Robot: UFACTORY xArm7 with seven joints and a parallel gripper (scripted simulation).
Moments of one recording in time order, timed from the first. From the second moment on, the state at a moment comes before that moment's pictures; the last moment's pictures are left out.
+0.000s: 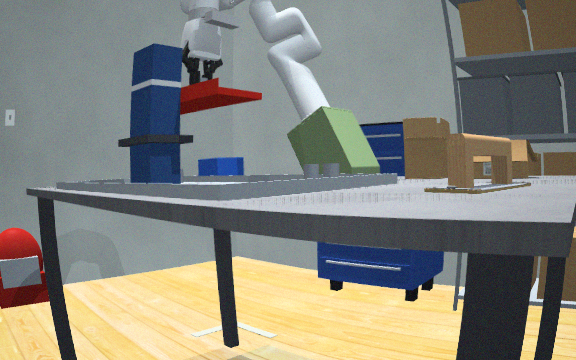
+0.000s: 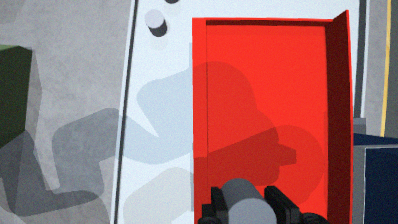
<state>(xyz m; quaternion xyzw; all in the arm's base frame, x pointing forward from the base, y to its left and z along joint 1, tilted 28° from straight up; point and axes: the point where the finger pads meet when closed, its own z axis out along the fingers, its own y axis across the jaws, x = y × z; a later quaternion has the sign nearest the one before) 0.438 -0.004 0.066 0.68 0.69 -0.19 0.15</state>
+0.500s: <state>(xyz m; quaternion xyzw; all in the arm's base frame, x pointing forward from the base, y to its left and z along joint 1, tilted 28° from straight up) 0.438 -0.007 0.060 0.68 0.69 -0.19 0.15</state>
